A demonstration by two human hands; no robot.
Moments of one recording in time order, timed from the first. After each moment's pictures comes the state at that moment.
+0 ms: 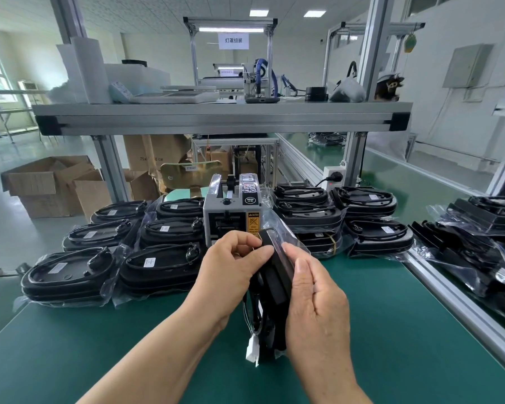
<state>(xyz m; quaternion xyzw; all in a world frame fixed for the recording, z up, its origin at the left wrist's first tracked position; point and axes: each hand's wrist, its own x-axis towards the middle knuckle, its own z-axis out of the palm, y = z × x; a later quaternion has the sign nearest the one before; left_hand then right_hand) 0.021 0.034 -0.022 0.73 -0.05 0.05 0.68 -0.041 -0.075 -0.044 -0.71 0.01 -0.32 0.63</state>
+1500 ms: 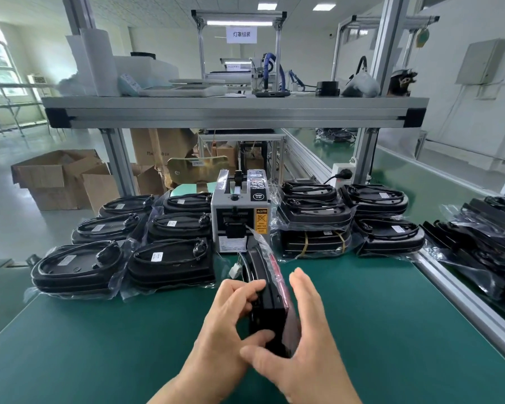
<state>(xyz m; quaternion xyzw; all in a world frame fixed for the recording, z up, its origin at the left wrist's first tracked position) -0.007 0.064 -0.114 0.81 -0.23 0.17 0.52 -0.055 -0.082 -0.091 -0.81 -0.07 -0.10 0.57</state>
